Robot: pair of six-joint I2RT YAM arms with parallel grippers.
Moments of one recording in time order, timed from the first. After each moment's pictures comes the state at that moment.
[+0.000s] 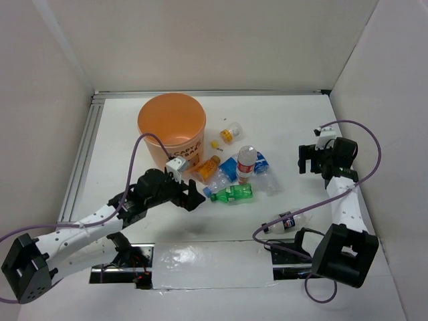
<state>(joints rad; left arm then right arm) -0.76 0.89 0.50 -0.05 0.14 -0.39 -0.36 1.08 0.71 -0.31 -0.33 -0.35</state>
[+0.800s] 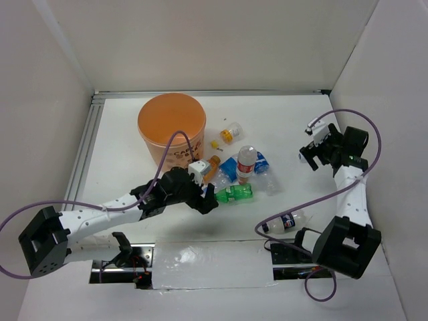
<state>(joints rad) -0.89 1.15 0.64 -0.05 0.11 -0.37 -0.40 1.13 0.88 -0.43 -0.49 -0.86</state>
